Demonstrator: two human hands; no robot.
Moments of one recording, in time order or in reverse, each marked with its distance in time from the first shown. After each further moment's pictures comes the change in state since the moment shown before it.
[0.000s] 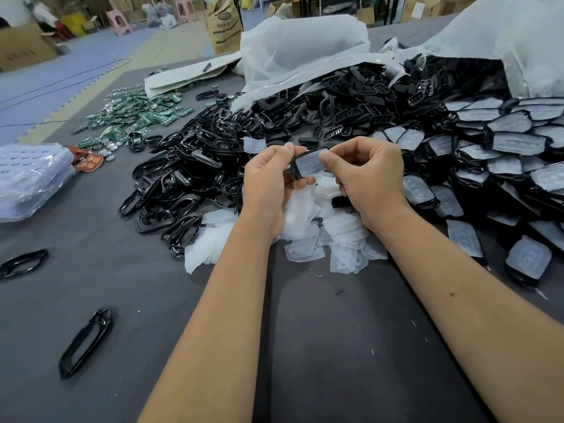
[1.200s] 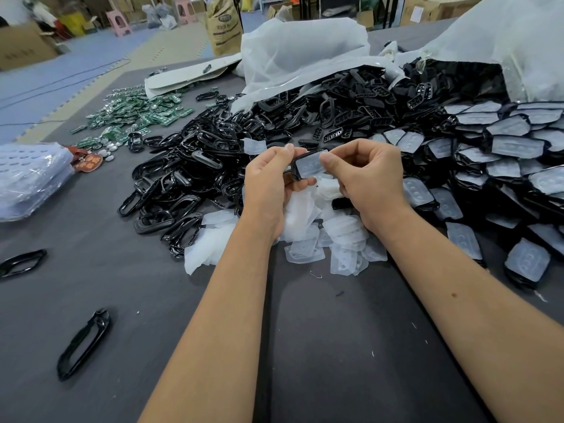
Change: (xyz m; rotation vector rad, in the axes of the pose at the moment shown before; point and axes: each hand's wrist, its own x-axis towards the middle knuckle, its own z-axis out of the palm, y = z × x) left_hand 0.001 -0.001 0.001 -0.006 0.003 0.002; right_hand 0.001 0.000 0.000 0.085 -0.042 0.038
